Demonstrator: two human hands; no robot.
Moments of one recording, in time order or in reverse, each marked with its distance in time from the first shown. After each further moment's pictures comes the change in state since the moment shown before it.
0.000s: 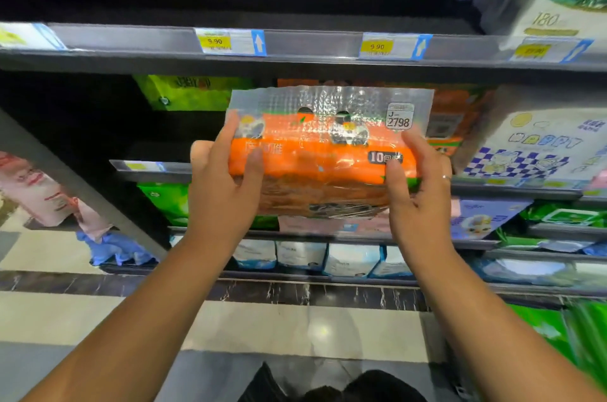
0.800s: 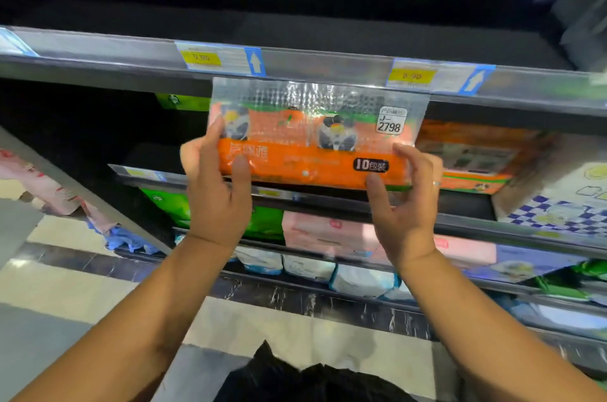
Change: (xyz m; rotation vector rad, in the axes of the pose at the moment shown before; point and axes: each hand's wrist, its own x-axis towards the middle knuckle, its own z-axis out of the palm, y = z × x) left_hand 0.072 -0.053 0.065 0.017 0.223 0.129; right_hand 0.096 0.076 0.066 0.059 0.028 -0.272
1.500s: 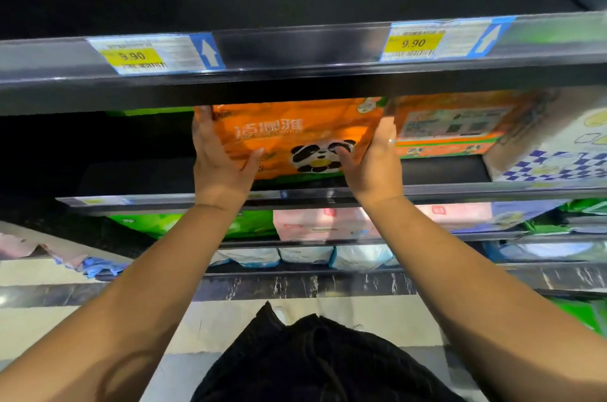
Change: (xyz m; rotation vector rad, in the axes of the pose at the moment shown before) left_hand 0.046 -0.058 0.067 0.089 -0.283 -0.127; right_hand 0.028 0.050 0.060 -0.381 -0.181 0.429
